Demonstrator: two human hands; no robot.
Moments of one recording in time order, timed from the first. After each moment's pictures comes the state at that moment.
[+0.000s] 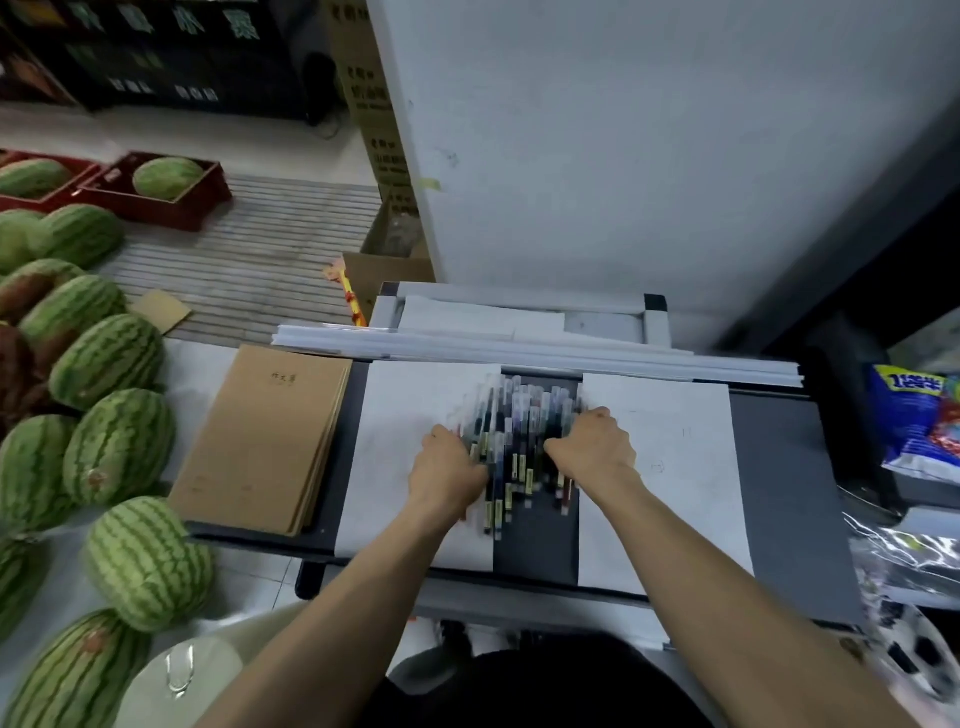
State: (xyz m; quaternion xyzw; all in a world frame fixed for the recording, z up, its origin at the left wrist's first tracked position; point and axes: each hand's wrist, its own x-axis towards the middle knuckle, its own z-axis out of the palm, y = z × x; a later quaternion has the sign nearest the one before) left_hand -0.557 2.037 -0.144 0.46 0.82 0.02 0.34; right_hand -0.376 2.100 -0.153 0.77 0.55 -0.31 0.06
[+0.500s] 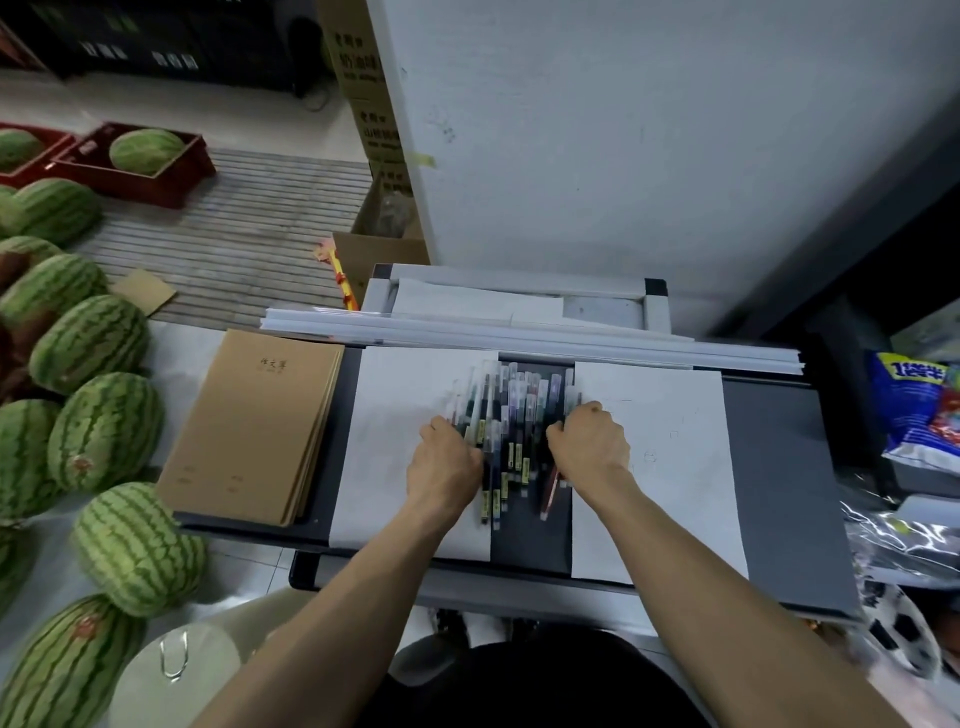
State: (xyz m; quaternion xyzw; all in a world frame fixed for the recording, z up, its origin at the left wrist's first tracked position) left_hand -0.550 2.033 -0.157 0.47 0.83 0.05 0.31; right_hand -0.378 2.094 -0.181 0.77 0.60 -0.23 0.05
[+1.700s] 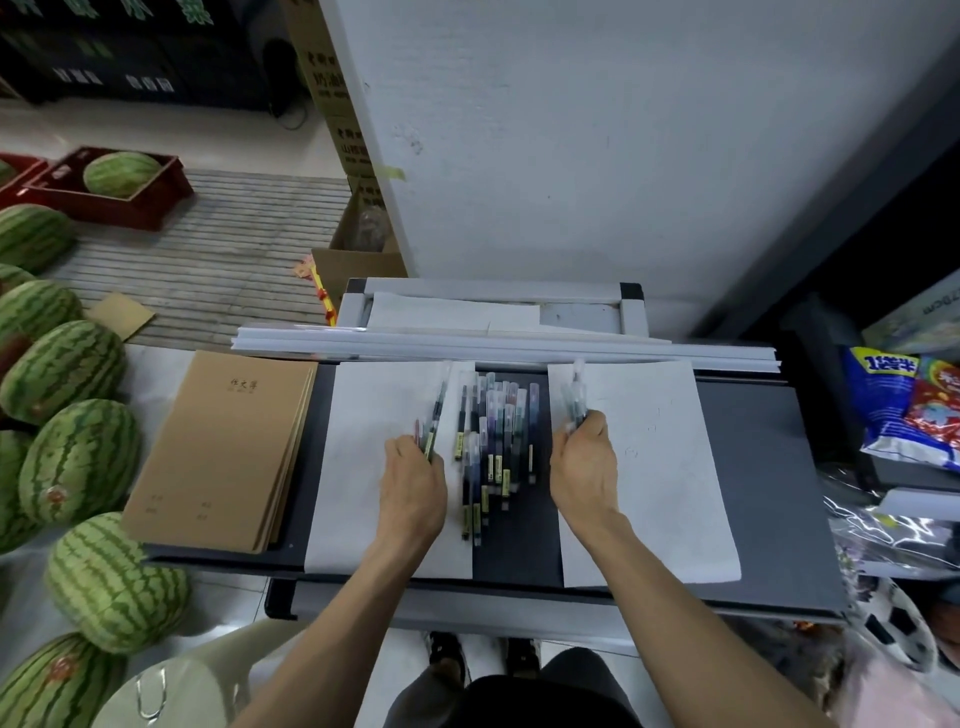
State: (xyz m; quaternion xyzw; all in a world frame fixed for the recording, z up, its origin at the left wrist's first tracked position) left_hand -0.563 2.014 -0.183 0.48 0.80 0.22 0.26; right_hand -0.361 2.066 -0.188 0.74 0.61 -0.21 -0.16
